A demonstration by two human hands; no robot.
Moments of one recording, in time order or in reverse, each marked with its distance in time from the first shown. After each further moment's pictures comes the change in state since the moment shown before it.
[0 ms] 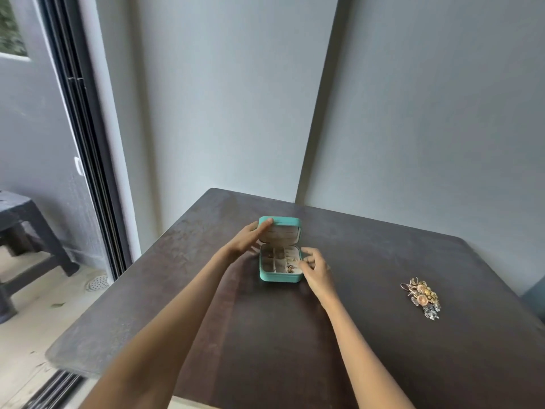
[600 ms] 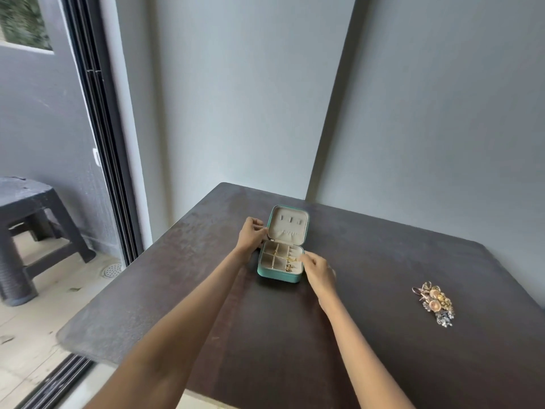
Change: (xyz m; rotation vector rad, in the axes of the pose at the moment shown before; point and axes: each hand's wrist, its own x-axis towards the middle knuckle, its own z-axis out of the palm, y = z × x) left_hand 0.021 -0.034 0.012 -0.118 0.391 -0.091; right_hand -0.007 -0.011 0.010 -0.066 -0.041 0.061
